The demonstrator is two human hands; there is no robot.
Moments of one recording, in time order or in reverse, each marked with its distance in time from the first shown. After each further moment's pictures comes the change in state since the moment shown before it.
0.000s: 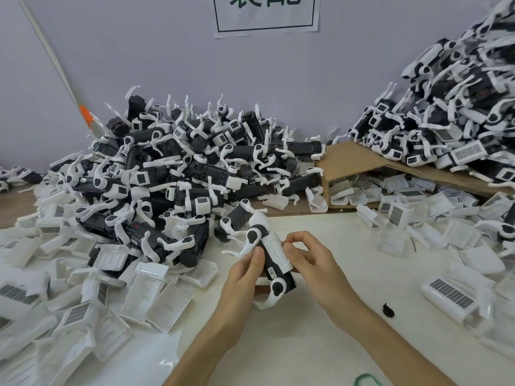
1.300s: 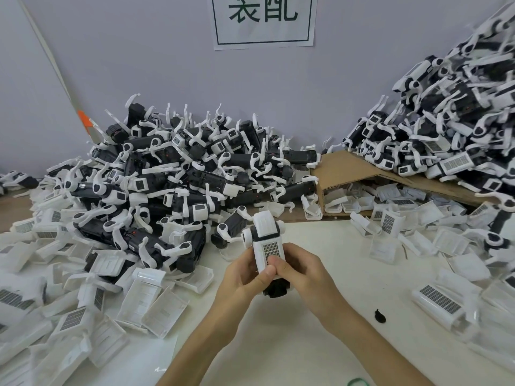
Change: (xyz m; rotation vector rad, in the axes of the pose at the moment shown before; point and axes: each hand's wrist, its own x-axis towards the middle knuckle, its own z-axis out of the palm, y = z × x) left_hand -0.001 0.010 -0.003 0.020 -0.176 0.199; right_hand 0.002 0.002 0.002 -0.034 -0.066 -0.096
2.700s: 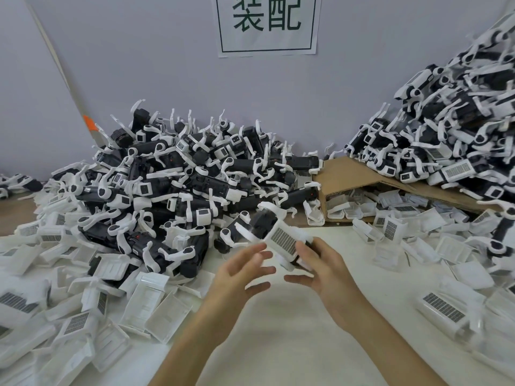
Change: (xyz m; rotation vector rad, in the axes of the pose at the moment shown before) left_hand 0.007 0.000 -0.017 -0.108 0.119 -0.179; right_hand 0.006 -0.009 -0.016 0.301 0.146 0.091
